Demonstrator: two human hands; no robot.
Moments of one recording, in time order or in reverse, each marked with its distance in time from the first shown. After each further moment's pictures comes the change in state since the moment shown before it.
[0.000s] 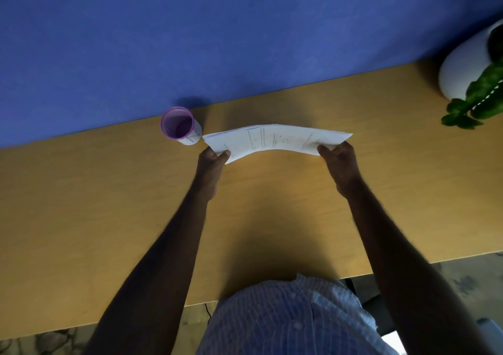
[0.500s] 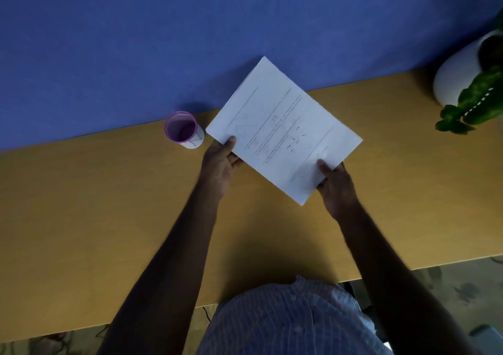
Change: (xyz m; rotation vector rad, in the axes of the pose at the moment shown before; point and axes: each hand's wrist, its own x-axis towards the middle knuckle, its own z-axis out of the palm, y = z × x) left_hand -0.012 0.034 0.018 -0.607 -0.111 -0.139; right_hand -0.040 0.017 0.008 0.578 -0.059 0.253
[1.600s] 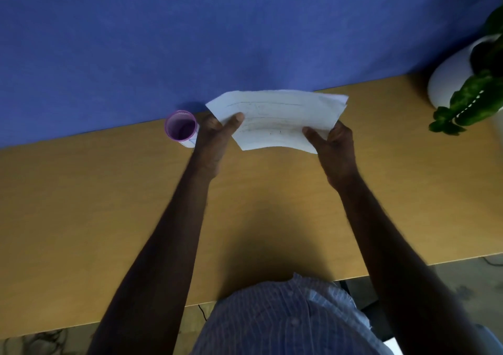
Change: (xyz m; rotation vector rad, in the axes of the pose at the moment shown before) left_hand -0.018 0.052 0.034 0.325 -0.224 0.383; right_hand -0.003 -0.072 0.059 -0.384 -0.142 -0.499
